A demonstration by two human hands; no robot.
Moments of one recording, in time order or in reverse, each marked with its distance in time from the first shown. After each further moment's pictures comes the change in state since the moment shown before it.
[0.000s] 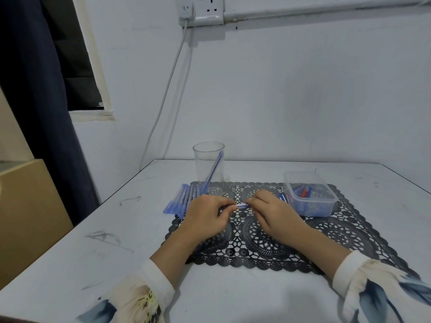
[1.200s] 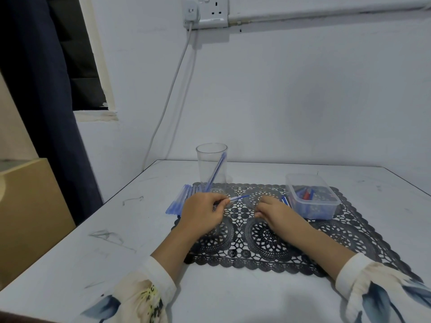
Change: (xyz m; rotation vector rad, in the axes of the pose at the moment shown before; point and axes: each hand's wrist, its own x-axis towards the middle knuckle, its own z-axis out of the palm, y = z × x) left_hand 0.004 -0.013 -0.003 0.022 0.071 -0.157; right_hand 0.000 0.015 0.007 0.068 -0.244 0.196
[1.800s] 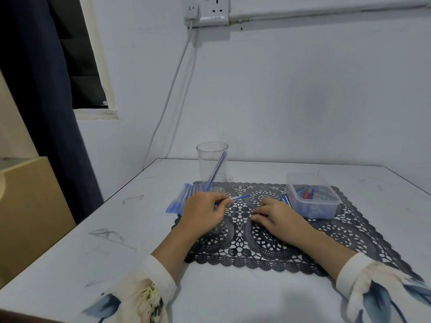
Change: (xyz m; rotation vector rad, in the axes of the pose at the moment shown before) left_hand -0.001 0.001 0.000 0.008 -0.020 0.002; right_hand -0.004 -0.005 -0.005 0.032 -0.043 0.043
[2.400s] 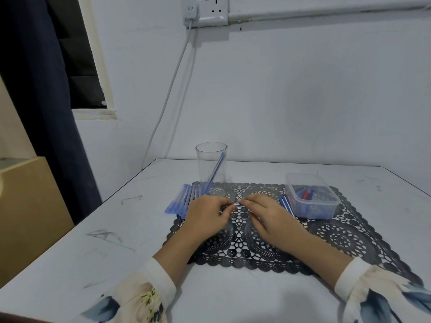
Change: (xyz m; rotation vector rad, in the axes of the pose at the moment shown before) left_hand -0.001 0.008 0.005 0.093 -0.052 0.042; right_hand -0.004 -0.019 0.006 -0.052 0.278 -0.247
